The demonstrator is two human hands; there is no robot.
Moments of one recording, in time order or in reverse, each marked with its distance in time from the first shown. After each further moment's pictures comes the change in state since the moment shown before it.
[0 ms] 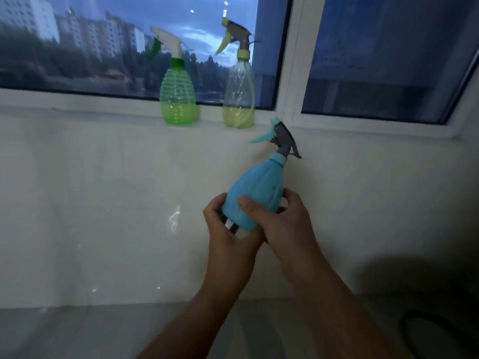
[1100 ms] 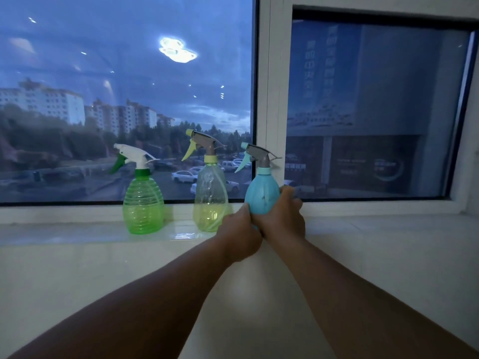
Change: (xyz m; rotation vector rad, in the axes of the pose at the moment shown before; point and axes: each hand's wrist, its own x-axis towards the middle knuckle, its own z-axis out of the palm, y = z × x) left_hand 0.239 0.071 0.107 0.919 -0.335 -0.127; right_hand 0.246 -0.096 -0.020 -0.621 0.294 -0.252
